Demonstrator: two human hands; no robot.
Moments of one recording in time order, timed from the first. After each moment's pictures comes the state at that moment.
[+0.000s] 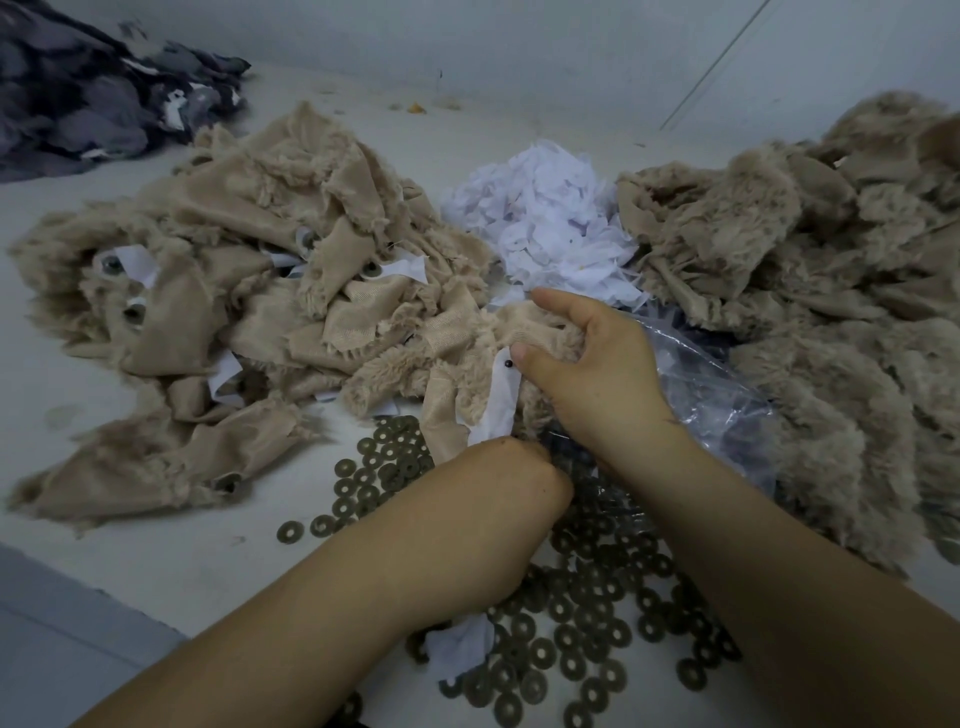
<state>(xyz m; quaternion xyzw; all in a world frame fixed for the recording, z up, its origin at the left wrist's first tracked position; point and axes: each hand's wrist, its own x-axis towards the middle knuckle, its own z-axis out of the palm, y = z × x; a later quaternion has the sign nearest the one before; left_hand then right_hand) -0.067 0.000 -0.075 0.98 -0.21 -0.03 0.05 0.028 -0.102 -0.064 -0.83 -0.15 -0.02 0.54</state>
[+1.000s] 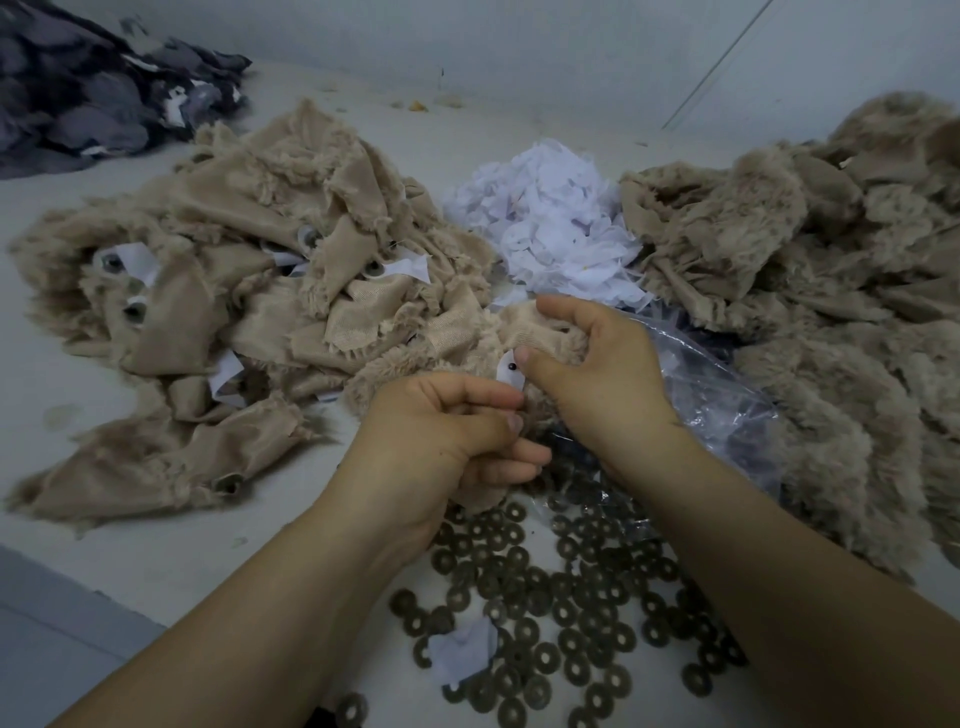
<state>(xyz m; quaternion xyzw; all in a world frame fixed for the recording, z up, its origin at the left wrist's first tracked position) -0.066 0.019 -0.063 0.55 0.15 0.03 0.82 0.030 -0.102 -0.068 -0.83 -0.13 -0.03 0.54</state>
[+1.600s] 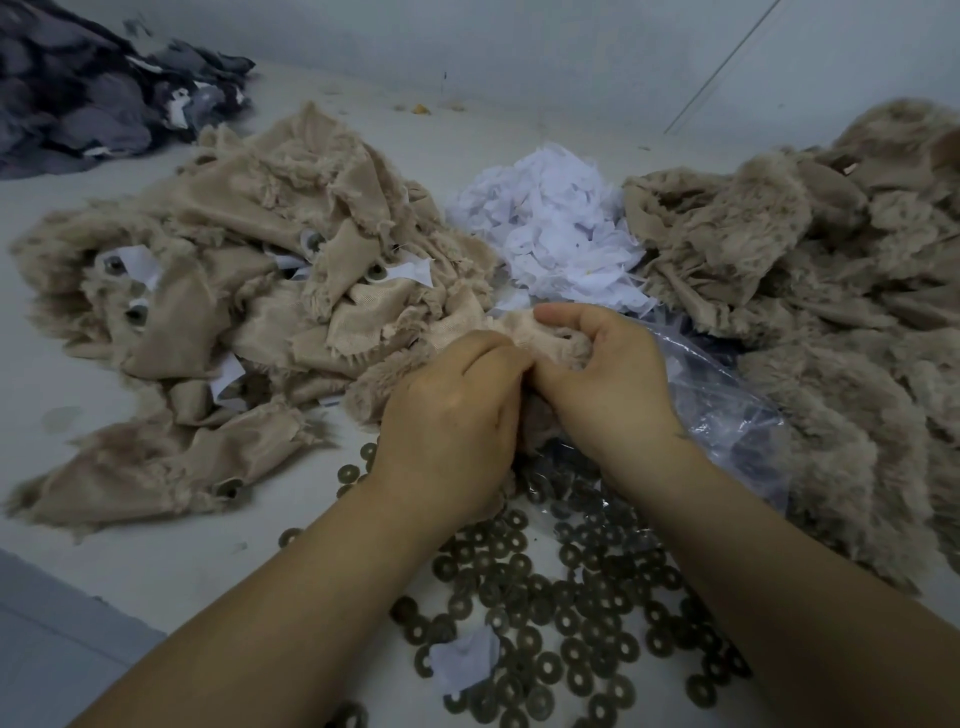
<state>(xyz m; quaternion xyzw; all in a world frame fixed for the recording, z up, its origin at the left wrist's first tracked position) -0.039 0.022 -0.086 0.86 -0.10 0.44 0.23 0.028 -0.099 -0.068 -0.81 -0.12 -0.02 0.57</state>
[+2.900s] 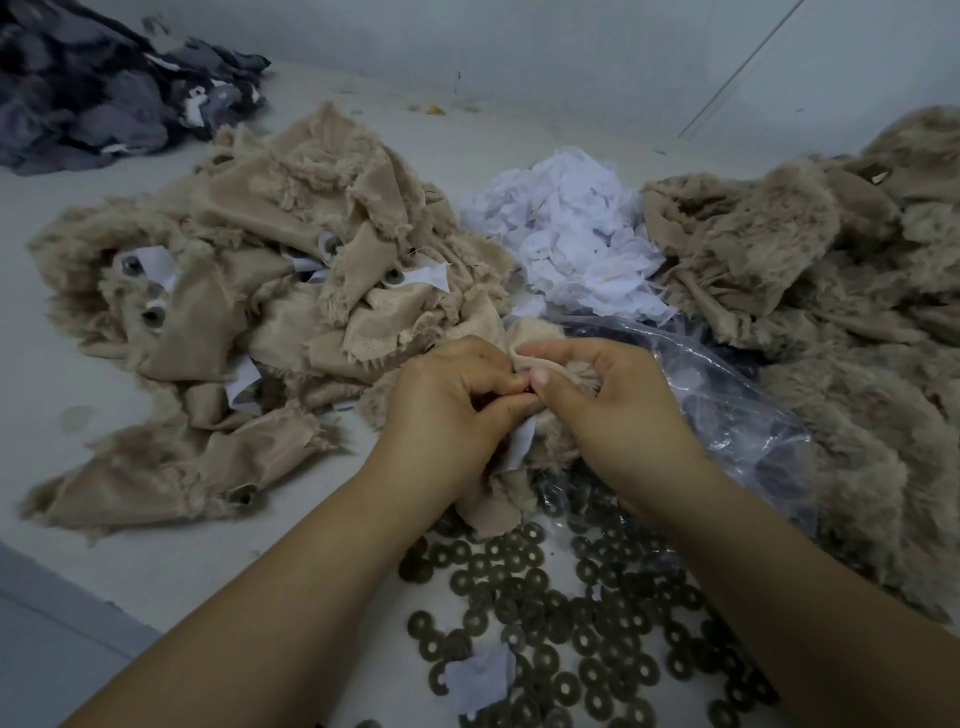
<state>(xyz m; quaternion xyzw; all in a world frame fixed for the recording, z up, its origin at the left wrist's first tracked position) -0.032 0.040 -0.085 0.82 -0.06 0.29 0.48 0.016 -0.100 -0.064 -0.80 -0.18 0.06 0.57</state>
